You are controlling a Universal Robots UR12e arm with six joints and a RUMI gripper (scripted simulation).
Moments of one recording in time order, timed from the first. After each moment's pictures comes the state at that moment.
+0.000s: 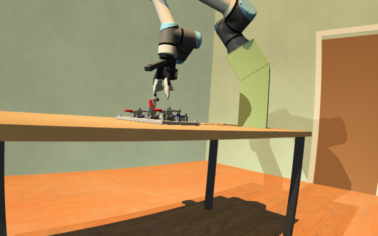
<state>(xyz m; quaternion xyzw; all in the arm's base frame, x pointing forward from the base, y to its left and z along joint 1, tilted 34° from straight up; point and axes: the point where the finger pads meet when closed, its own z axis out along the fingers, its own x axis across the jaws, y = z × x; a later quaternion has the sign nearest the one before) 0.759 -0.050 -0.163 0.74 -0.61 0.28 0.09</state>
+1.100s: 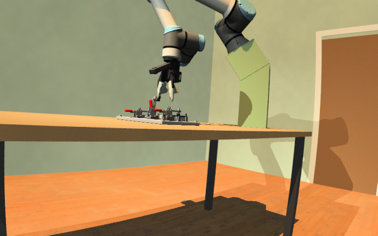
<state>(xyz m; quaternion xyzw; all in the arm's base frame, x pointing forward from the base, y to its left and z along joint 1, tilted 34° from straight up) 0.734 -0.062 -0.177 0.74 -0.61 0.28 0.08</state>
